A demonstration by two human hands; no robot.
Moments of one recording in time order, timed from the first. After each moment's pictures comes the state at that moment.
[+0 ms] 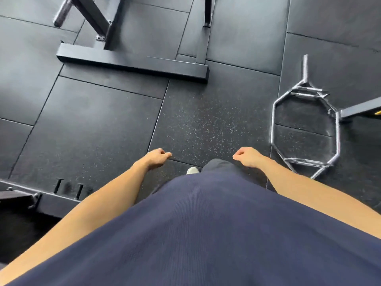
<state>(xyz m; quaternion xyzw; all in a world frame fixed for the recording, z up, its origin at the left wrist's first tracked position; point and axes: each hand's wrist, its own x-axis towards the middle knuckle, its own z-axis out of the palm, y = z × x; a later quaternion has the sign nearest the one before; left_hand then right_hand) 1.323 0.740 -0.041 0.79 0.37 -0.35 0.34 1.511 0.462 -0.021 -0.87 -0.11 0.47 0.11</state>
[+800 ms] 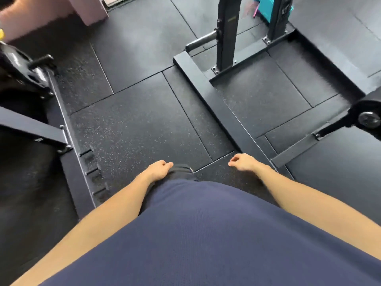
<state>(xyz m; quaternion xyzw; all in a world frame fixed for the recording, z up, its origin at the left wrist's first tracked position) 1.497 1.072 -0.032 0.54 0.67 -0.21 0.46 1.815 1.048 -0.018 -0.71 -0.50 0.49 -0.11</state>
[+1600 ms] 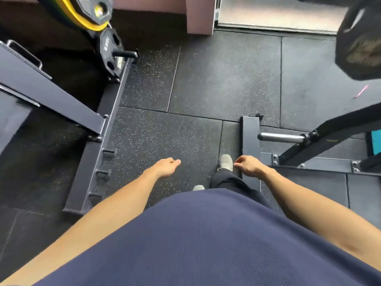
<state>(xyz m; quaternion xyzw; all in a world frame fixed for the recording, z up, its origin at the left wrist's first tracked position) 1.399 1.496 -0.025 0.32 0.79 -0.06 0.52 1.667 1.646 -0.020 -0.51 -0.72 0.40 -0.23</state>
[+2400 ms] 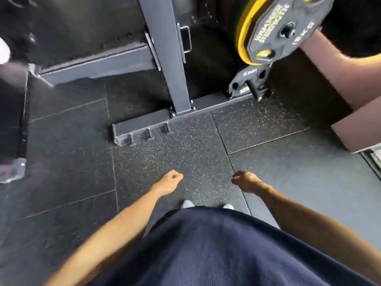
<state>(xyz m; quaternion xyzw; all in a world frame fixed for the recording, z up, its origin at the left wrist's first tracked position) 1.359 1.633 0.005 -0.19 0.84 0.31 0.40 1.335 1.924 -0.007 -0.10 -0.87 0.27 -0.41</state>
